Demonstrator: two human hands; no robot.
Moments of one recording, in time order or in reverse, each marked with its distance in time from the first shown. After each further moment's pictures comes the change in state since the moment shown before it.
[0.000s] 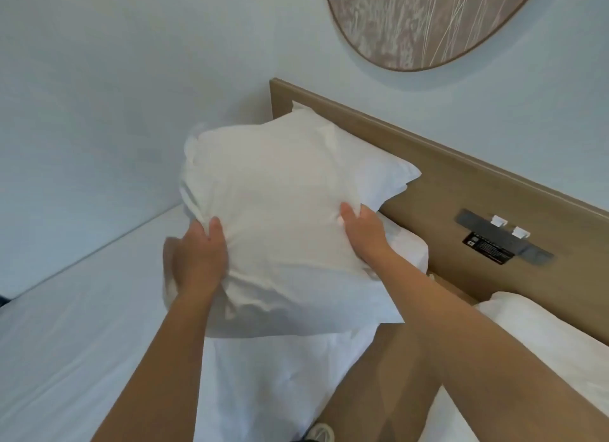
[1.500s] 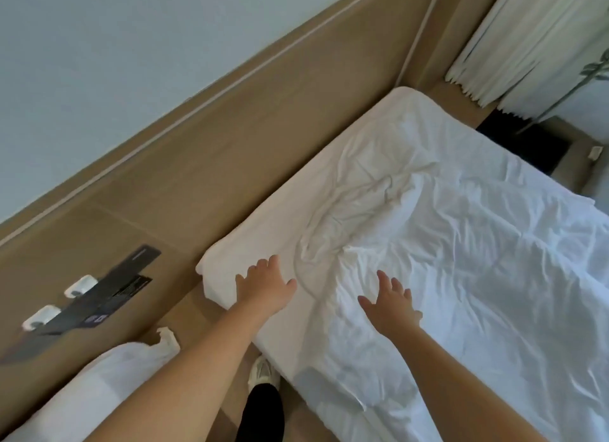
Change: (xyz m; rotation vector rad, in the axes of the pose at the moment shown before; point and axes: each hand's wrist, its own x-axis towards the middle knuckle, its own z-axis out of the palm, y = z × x) left_hand -0.511 0.471 0.706 0.987 -1.297 1.612; right_hand -0.090 0.615 -0.451 0.080 0.500 1.490
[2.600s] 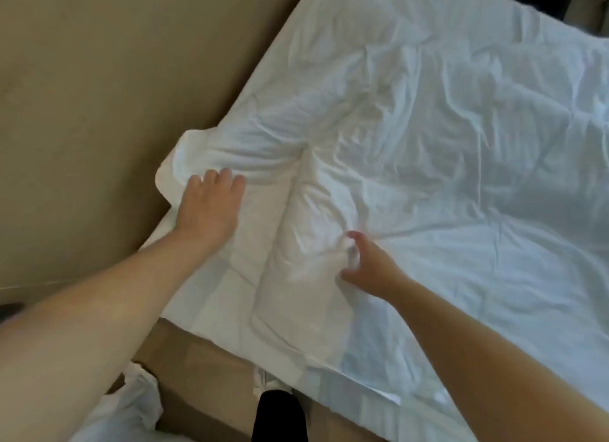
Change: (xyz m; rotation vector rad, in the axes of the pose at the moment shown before) left_hand 0.267 -0.002 0.044 0.770 0.435 0.537; right_hand 0.194 0.008 0.122 0.384 -0.060 -0.118
